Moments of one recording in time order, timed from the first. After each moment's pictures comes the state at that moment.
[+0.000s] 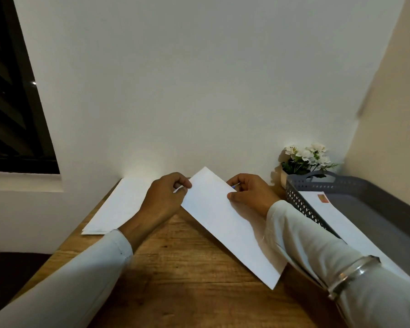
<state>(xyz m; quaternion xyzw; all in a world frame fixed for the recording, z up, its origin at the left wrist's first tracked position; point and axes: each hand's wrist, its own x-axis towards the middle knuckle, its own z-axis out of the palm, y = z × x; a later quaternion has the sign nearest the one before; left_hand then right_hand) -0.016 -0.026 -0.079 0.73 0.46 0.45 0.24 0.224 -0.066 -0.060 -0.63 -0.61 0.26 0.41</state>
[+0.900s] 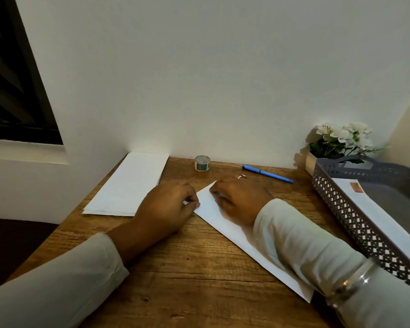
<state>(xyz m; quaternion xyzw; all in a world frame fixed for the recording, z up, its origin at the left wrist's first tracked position) -0.037 -0.033 -0.122 0.85 0.46 0.24 0.07 0.174 -0.044 -0.099 -0.57 -0.82 -0.03 0.04</state>
